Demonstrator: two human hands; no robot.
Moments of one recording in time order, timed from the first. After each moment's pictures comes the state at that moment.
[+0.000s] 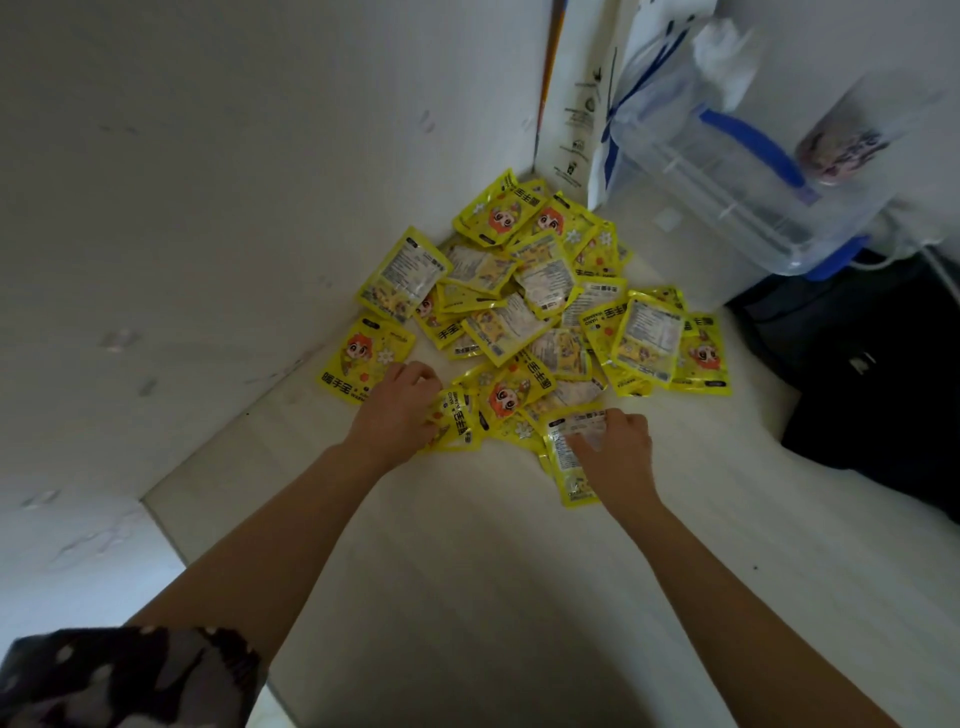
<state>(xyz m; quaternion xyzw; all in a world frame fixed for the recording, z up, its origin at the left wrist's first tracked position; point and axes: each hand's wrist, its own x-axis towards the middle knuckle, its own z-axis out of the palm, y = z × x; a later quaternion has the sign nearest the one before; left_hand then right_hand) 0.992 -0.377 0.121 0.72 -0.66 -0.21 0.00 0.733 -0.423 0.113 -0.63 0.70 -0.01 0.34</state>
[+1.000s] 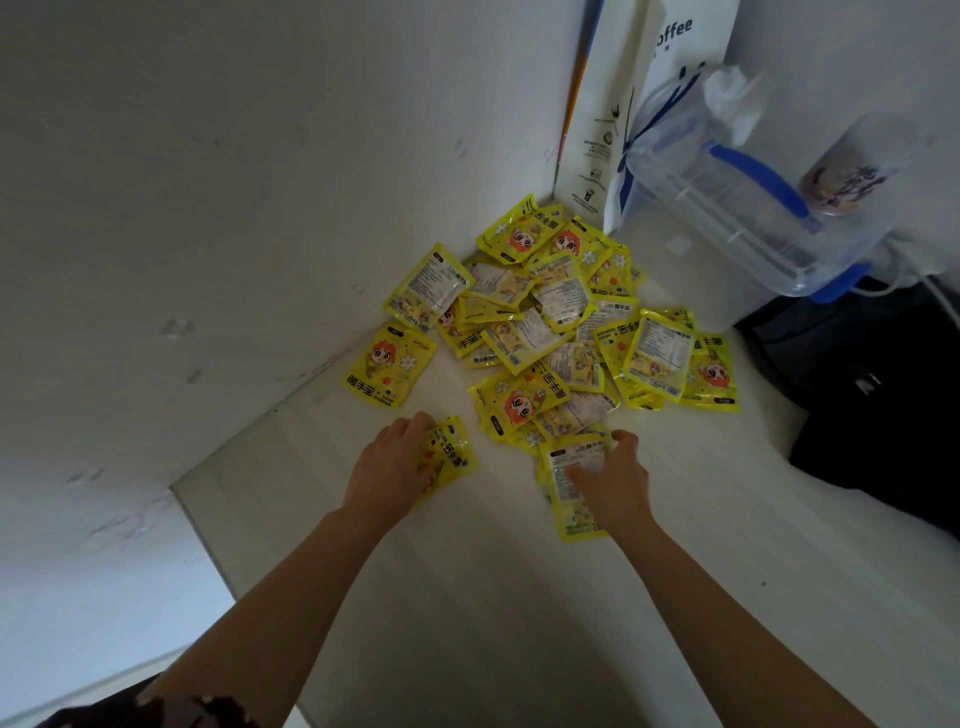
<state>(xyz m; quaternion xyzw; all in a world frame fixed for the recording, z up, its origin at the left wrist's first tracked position) 0.982 -0.309 0.119 0.79 -0.54 -0.26 0.07 0.744 -0.399 0.128 -0.53 0.72 -0.07 0.44</state>
